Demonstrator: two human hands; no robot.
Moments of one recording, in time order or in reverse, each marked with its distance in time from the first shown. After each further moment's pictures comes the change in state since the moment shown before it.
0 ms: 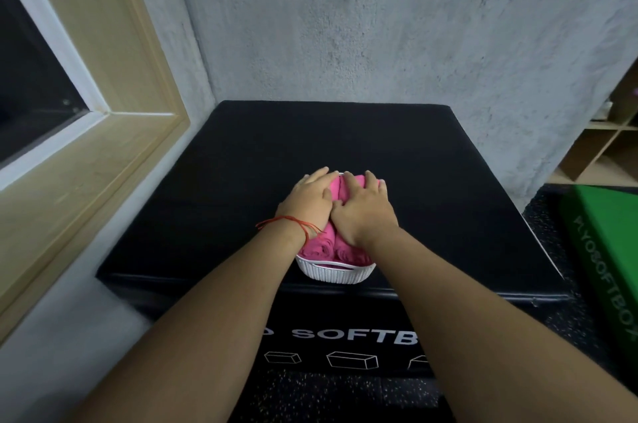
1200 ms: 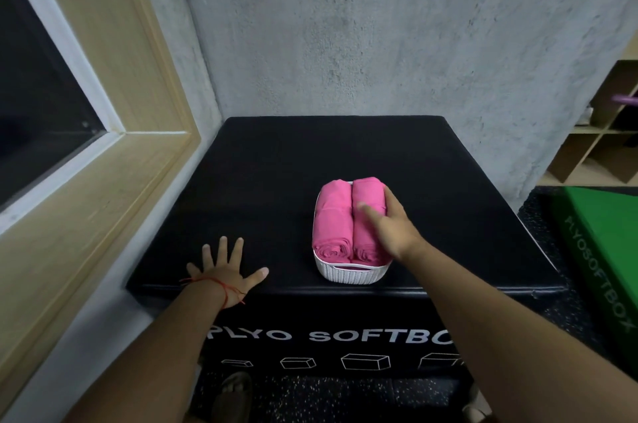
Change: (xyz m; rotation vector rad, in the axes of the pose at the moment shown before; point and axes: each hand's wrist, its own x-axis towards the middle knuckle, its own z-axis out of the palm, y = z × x) left_hand -0.106 -0.156 -0.074 0.541 -0.344 -0.506; right_hand -0.030 0.026 -0.007 0.645 0.031 0.146
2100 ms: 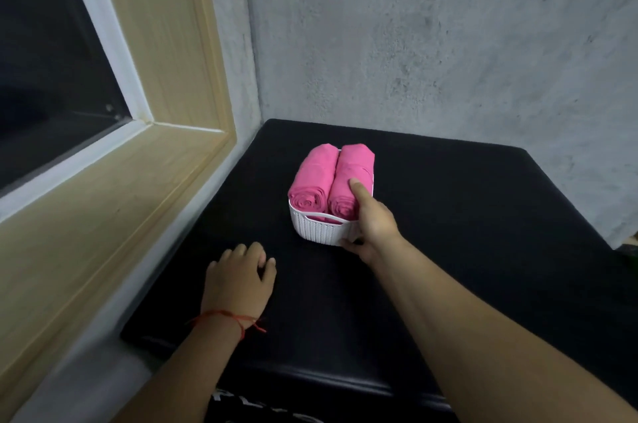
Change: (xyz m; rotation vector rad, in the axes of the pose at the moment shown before) left_hand 0.101 -0.031 -0.009 -0.155 0.762 0.124; right_hand 0.141 -0.082 0.171 0.612 -0.066 0.302
